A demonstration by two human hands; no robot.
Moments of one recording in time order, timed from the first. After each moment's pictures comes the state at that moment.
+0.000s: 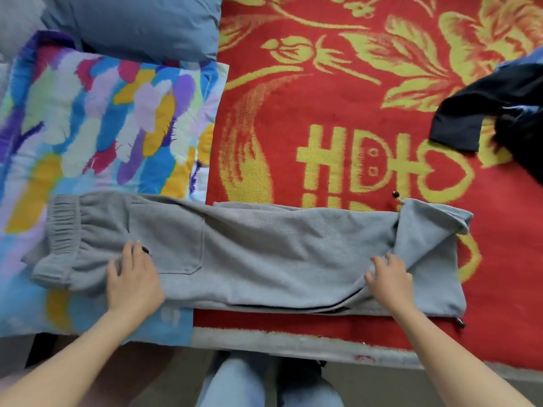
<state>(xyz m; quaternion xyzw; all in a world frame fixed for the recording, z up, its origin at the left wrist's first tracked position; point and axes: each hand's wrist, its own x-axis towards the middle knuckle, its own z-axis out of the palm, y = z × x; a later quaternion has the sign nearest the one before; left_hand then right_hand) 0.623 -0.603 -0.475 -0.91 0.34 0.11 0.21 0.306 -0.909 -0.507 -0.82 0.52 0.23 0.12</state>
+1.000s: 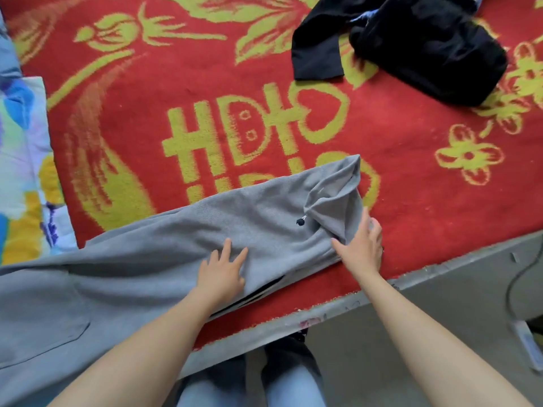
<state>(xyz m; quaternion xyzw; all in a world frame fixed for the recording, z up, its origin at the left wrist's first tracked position) 0.424 -0.825 -0.545 -0.68 0.59 0.35 0.24 0.177 -0.933 -0.538 -0.59 0.76 -0.01 0.27</state>
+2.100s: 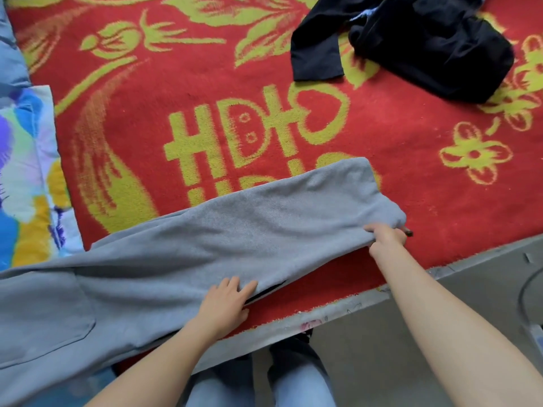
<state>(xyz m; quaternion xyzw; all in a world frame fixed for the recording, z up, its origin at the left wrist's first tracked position) 0.403 -0.788 -0.537 -0.63 0.67 0.32 0.24 0.153 -0.987 -0.543 -0.03 0.82 -0.34 0.45</state>
